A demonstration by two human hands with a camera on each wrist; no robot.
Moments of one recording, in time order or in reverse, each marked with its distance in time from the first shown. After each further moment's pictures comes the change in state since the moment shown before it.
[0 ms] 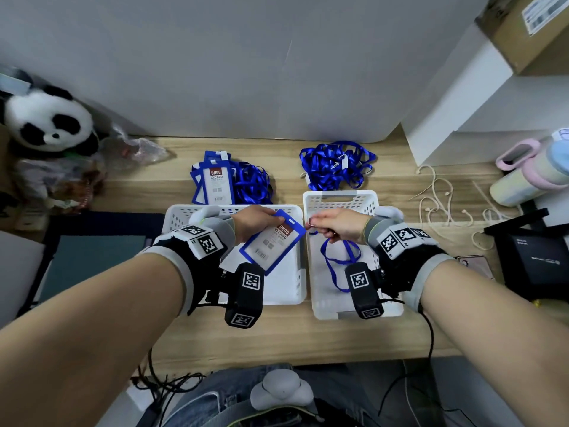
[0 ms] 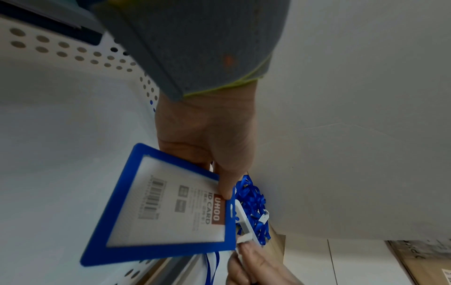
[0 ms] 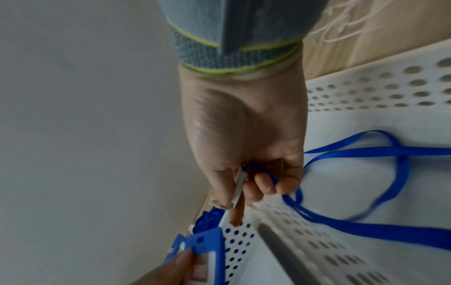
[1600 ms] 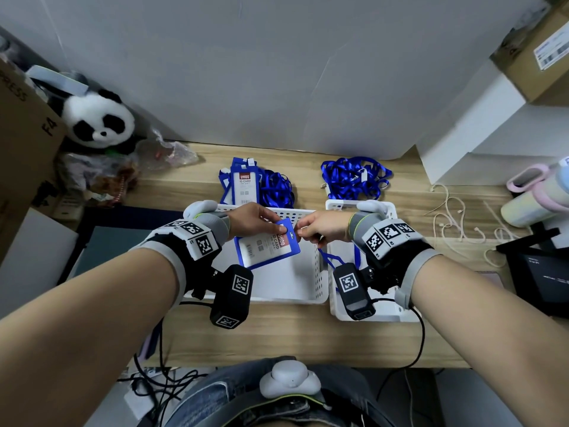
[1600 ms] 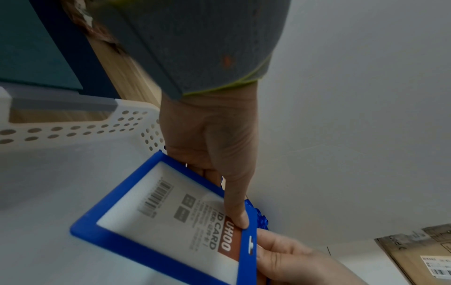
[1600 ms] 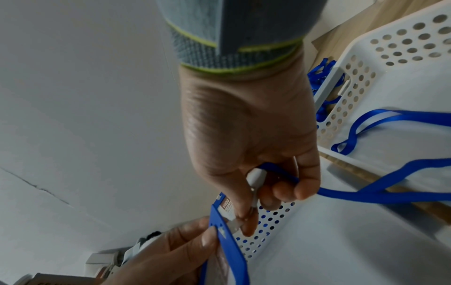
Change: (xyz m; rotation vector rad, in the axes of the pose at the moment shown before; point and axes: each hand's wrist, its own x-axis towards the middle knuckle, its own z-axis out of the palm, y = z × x) left_hand -0.030 -0.029 -0.054 0.314 0.069 0.207; right_hand -0.002 -0.069 0.062 -0.312 -0.151 0.019
